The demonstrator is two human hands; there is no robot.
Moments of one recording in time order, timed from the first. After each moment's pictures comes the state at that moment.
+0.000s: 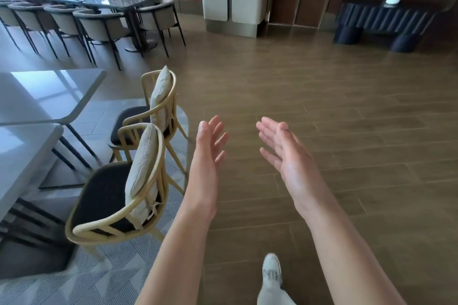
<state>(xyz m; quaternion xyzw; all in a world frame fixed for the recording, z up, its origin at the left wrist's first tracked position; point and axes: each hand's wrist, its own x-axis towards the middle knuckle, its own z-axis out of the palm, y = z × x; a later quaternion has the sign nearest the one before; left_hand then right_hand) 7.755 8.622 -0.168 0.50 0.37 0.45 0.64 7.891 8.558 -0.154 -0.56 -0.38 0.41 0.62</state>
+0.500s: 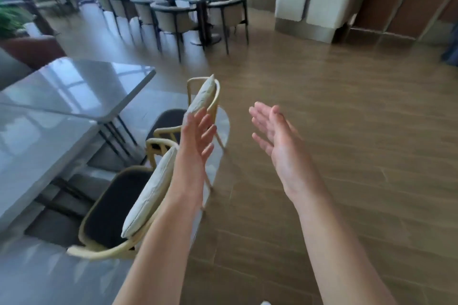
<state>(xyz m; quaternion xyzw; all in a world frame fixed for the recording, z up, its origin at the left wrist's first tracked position) 7.843 8.880 -0.155 0.43 0.45 0.55 0.55 7.995 8.870 -0.146 -0.48 -0.46 0.50 0.55</state>
